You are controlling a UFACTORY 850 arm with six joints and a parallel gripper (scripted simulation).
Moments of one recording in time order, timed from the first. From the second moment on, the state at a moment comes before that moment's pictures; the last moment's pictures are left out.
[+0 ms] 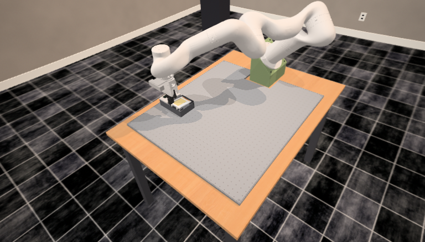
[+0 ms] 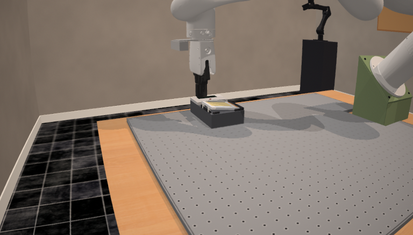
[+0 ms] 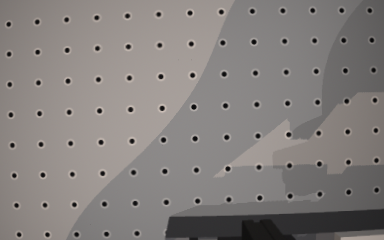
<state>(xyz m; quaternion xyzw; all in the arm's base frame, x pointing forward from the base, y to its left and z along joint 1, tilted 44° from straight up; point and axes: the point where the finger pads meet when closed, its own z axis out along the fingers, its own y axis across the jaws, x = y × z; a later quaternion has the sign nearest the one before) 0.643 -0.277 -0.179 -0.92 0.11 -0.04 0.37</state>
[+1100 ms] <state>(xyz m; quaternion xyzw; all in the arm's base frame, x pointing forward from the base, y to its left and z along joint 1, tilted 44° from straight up) 0.605 -0.268 -0.179 -0.92 0.11 -0.04 0.37</state>
